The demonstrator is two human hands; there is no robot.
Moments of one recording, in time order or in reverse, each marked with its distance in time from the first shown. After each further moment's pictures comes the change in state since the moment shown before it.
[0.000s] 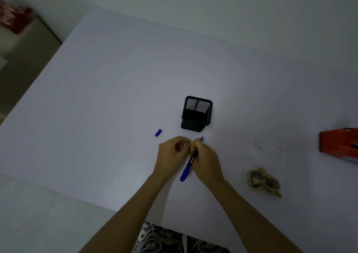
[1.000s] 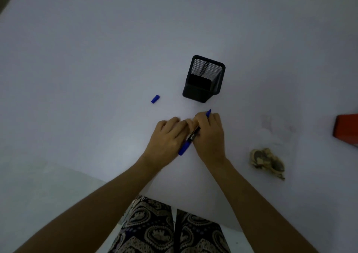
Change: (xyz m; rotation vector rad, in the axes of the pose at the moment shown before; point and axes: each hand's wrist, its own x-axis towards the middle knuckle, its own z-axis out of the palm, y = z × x) left_hand -0.026 -0.054 0.016 0.729 0.045 0.672; right_hand 0.004 0.020 0.016 -0.236 0.352 -0.325
